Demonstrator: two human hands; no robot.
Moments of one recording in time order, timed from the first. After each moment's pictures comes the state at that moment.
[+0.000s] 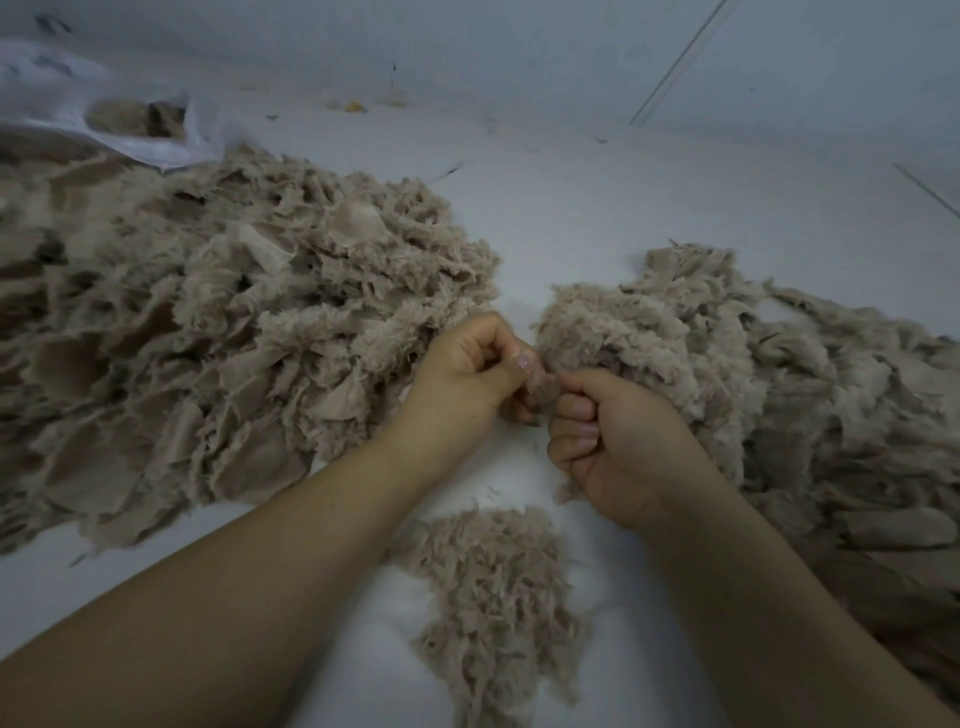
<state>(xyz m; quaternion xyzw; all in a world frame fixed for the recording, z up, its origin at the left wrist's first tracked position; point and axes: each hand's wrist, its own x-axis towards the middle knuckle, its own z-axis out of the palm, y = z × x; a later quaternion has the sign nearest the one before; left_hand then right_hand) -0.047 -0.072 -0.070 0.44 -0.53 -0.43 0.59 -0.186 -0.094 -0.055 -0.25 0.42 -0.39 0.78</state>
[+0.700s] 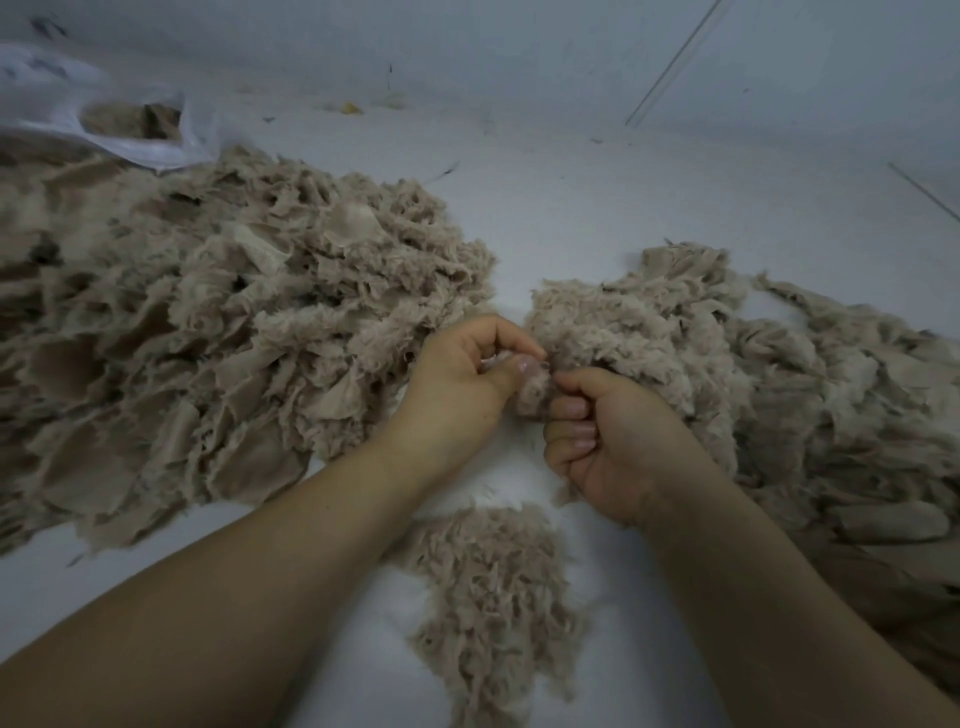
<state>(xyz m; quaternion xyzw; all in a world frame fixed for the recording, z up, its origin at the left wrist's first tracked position) -0.054 -0.068 -0.061 0.49 -0.52 -0.39 0.58 -0.187 -0.095 -0.054 -0.22 0.44 -0.36 0.79</state>
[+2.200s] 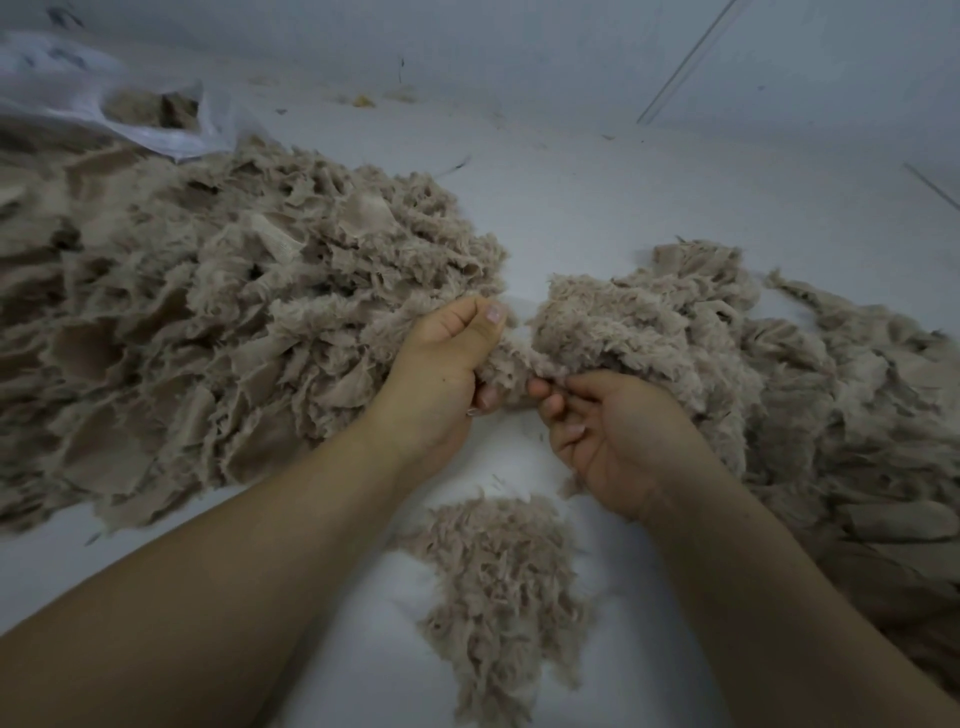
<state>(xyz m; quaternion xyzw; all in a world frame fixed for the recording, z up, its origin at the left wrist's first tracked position) -0.042 -0.060 -0.054 0.40 -0.41 -0.52 0.63 -0.180 -0.086 -0.046 -0.22 0.46 -0.38 0.77</state>
